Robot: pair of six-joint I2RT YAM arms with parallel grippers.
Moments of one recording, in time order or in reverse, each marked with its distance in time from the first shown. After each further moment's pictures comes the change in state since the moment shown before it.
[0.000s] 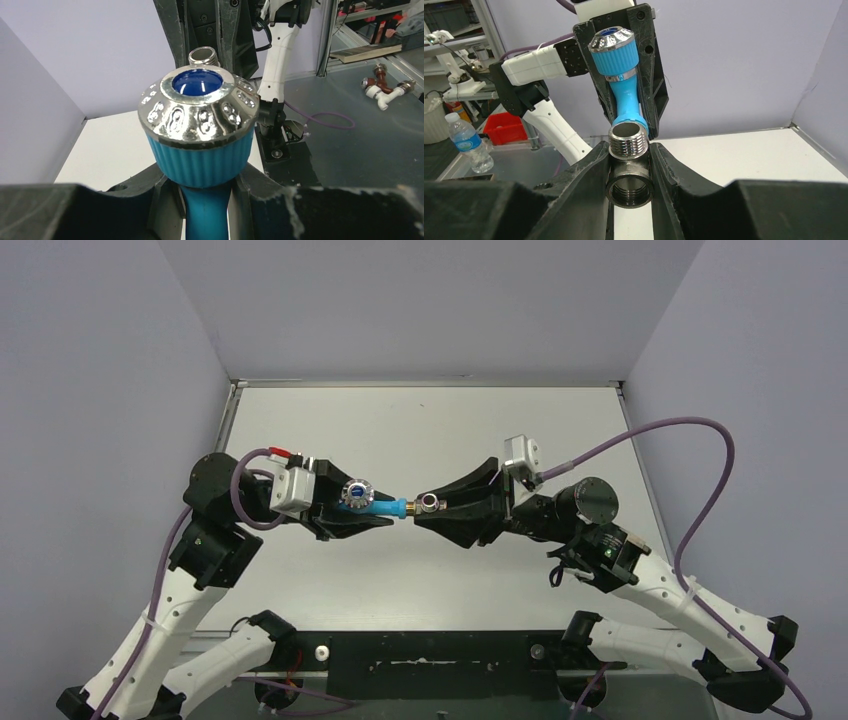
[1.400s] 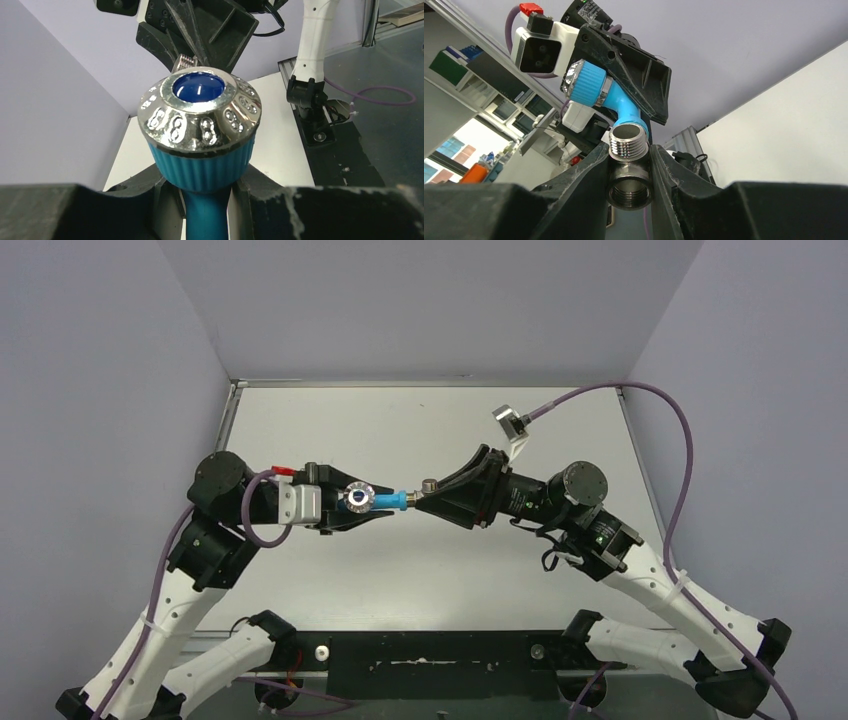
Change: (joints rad) left arm 0.000 -0.002 0.006 -0.098 -0.061 0.269; right arm -0.097 0.040 0.001 -0.016 0.000 0.651
